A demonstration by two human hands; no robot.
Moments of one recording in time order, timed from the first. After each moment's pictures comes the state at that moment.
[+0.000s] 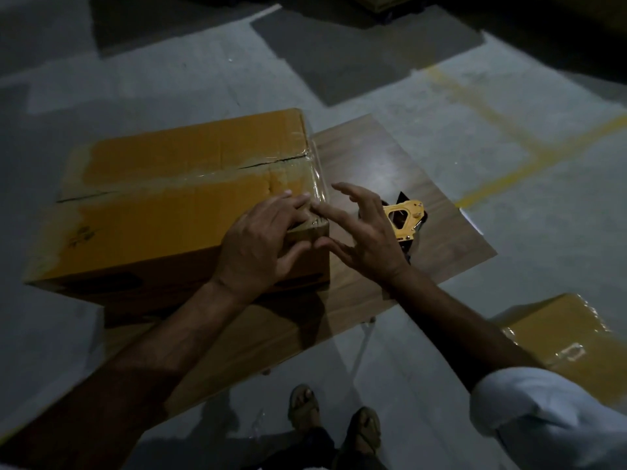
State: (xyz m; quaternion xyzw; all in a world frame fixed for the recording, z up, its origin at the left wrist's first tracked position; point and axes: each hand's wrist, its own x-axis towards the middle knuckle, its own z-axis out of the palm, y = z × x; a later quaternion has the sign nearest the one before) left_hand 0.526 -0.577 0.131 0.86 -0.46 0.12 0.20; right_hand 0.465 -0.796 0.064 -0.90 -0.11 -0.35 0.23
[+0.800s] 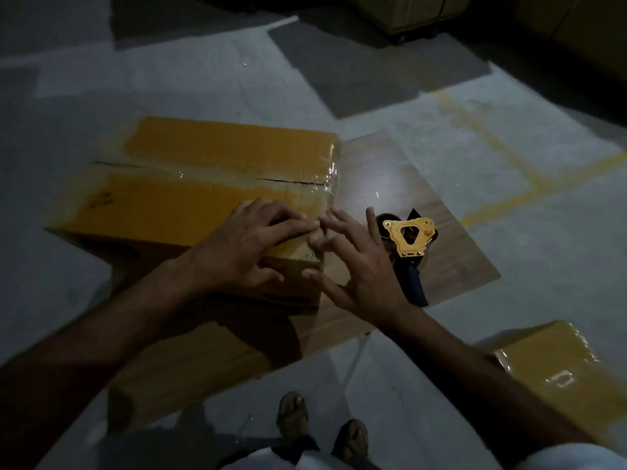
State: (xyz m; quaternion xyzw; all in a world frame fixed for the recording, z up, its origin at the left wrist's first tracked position) left_hand 0.567 -0.514 0.155 0.82 -0.56 0.01 0.10; right_hand 0.441 -0.732 0.087 -0.92 -0.09 -0.28 0.26
